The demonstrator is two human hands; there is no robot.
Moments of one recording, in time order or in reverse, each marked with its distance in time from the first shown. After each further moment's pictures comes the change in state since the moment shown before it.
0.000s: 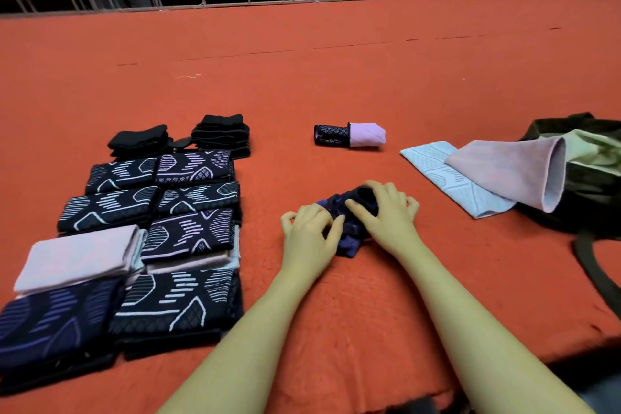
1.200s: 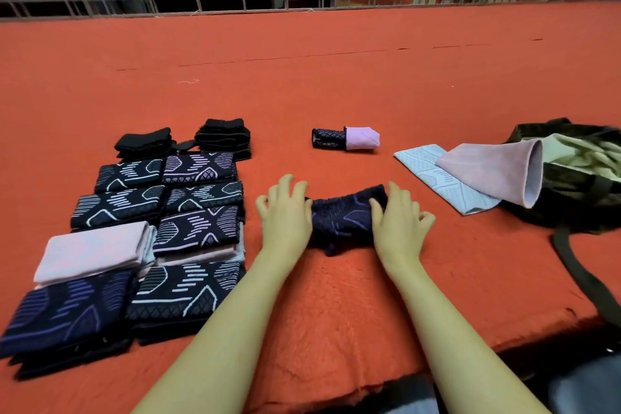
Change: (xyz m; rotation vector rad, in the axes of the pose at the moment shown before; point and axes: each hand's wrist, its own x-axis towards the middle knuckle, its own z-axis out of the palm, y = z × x) left_hand 0.024 0.000 -0.045 0.368 -0.120 -0.080; right_hand -0.031 -0.019 -0.006 -0.216 0.342 0.203
